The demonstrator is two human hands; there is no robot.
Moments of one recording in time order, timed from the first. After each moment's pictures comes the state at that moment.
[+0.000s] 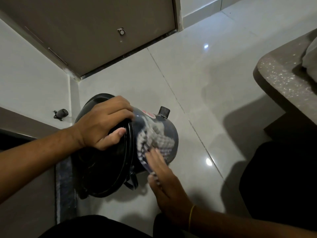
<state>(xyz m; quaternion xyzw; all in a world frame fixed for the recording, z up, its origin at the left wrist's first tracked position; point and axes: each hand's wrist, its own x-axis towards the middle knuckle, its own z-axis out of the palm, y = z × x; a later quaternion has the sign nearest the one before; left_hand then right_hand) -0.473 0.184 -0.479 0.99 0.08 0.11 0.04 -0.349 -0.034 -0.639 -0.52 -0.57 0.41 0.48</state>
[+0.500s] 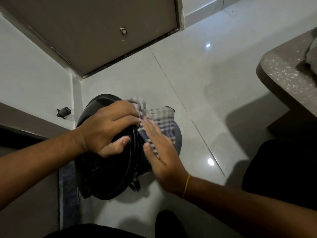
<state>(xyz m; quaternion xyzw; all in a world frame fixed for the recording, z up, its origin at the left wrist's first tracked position) -0.479 0.169 -0.482 0.99 0.05 0.09 0.03 -0.333 0.020 -0.600 -0.51 -0.58 0.38 0.51</state>
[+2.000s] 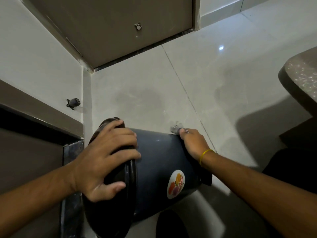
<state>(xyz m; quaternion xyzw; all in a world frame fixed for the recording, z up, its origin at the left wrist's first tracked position) -0.544 0.095 -0.496 0.98 0.14 0.12 0.07 -0.277 0.059 -0.600 -0.73 -0.37 0.52 0.25</state>
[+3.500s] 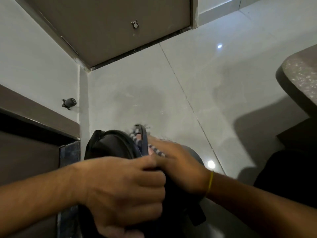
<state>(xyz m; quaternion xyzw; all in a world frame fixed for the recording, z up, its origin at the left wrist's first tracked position) -0.473 0.073 -0.464 0.99 -0.16 -0.02 0.05 -0.304 0.021 -0.552 -0.50 -0.58 0.54 0.35</state>
